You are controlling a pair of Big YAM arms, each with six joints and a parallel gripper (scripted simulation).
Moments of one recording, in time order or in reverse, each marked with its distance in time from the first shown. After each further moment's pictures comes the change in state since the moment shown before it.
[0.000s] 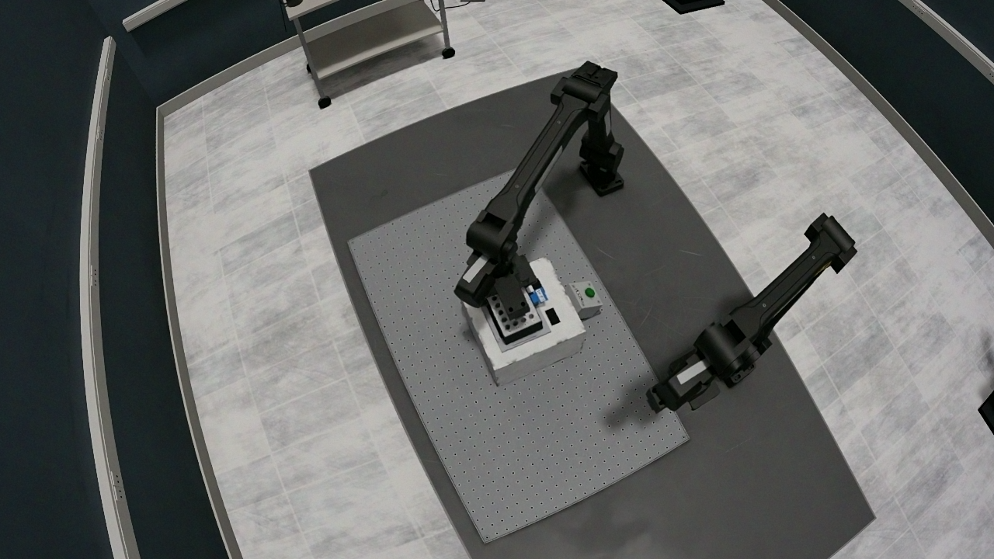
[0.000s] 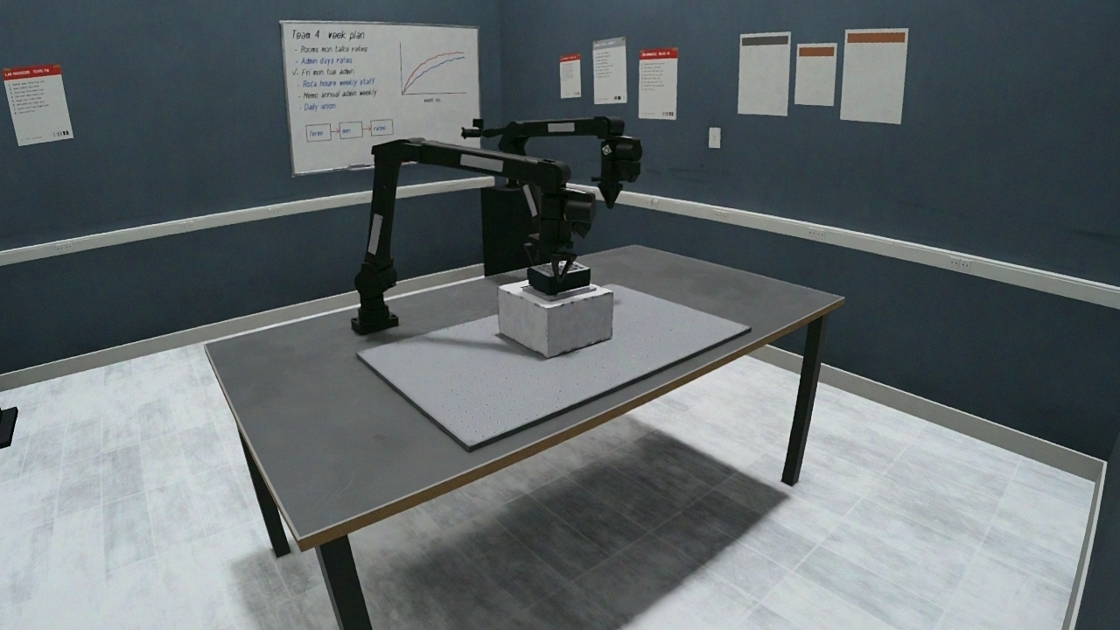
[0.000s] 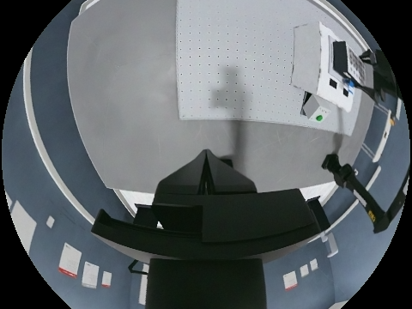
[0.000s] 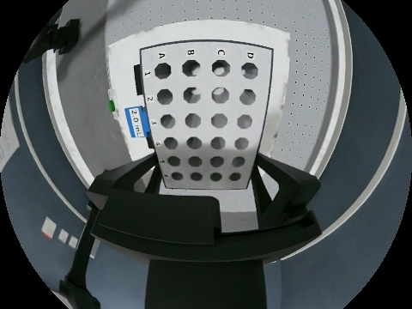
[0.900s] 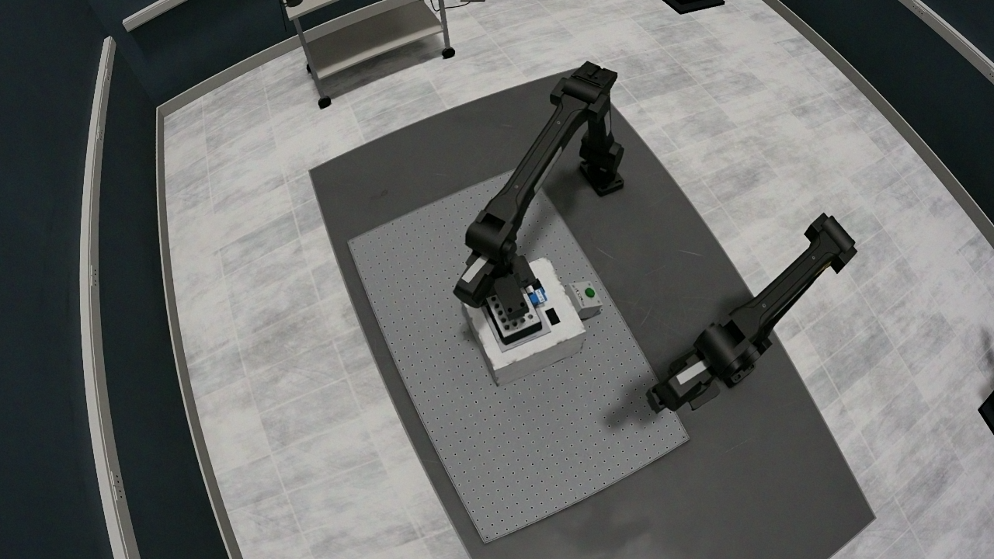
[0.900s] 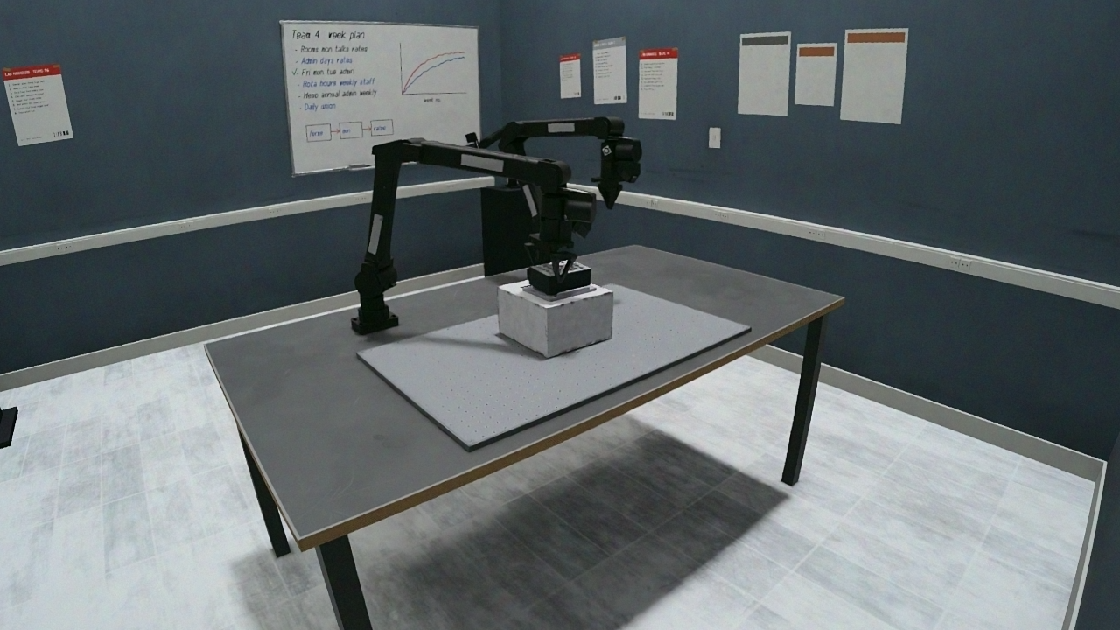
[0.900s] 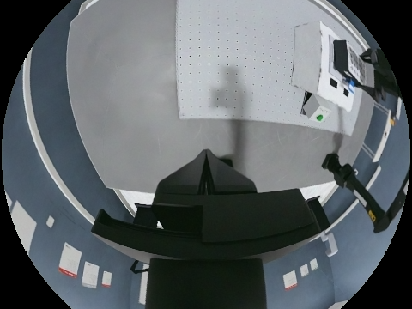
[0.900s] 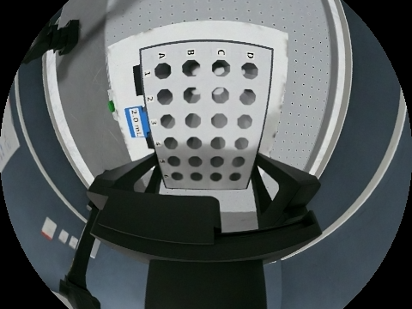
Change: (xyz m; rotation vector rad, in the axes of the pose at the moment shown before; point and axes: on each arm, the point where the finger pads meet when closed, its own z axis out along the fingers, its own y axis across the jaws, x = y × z) left arm 0.001 0.000 0.001 0.001 0.004 0.000; right arm -0.001 -0.002 -0.001 0.000 -0.001 0.002
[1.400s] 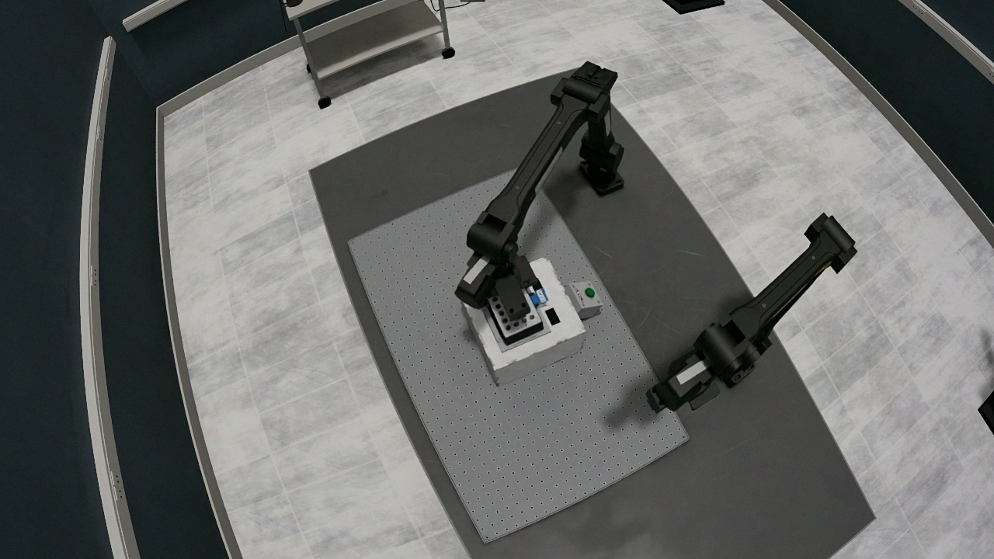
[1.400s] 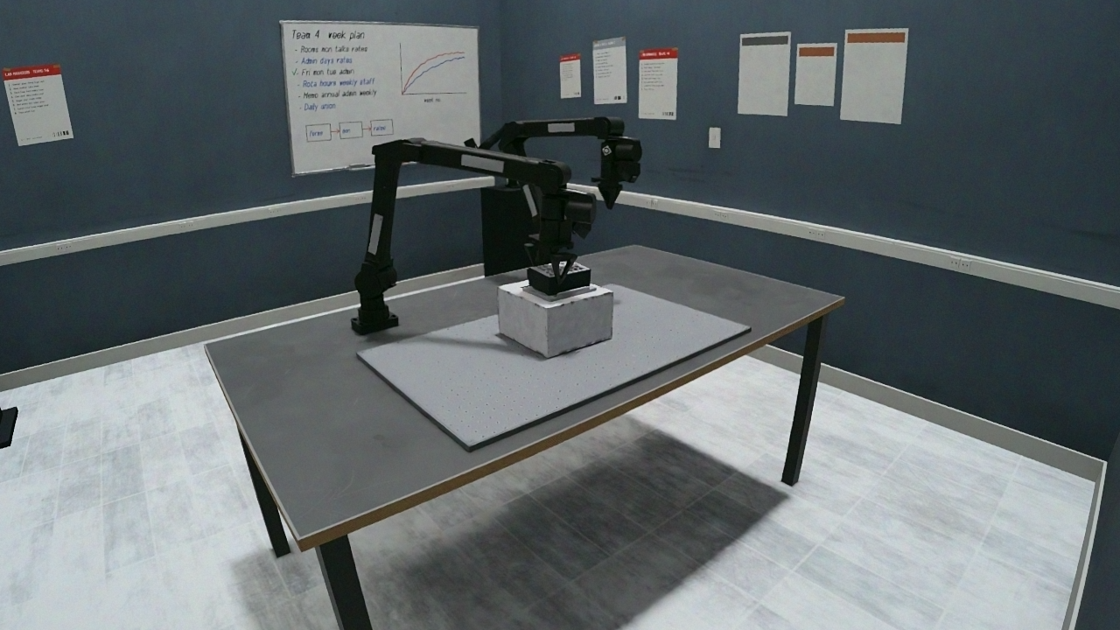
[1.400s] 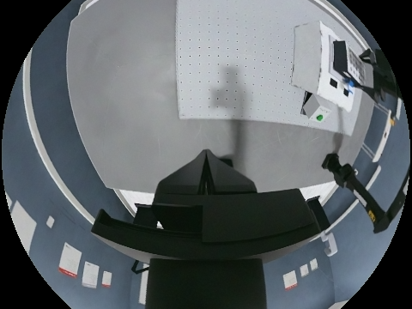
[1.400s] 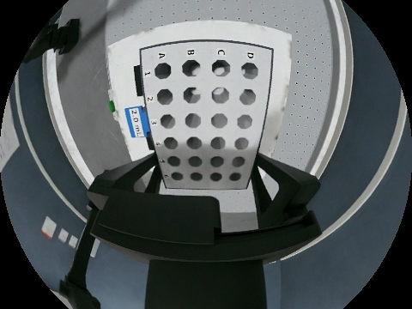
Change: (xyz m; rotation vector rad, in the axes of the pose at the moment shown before) left arm 0.000 0.000 0.000 0.000 0.000 0.000; right arm -0.001 0.002 0.003 -0.003 0.003 -0.004
